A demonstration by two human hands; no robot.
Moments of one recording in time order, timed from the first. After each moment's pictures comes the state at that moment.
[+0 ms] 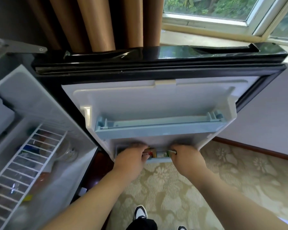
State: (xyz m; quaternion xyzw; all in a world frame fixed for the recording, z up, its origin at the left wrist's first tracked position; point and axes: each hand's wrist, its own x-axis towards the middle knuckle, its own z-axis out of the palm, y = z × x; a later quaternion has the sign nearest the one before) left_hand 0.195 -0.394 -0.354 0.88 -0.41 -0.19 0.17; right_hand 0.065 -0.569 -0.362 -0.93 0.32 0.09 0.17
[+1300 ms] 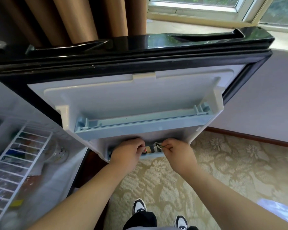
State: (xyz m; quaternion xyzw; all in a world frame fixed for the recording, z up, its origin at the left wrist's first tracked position) left_hand 0.197 -0.415 -0.364 0.87 -0.43 -0.18 0.16; right_hand 0.051 -0.562 -0.366 -0.87 0.35 -0.05 0.34
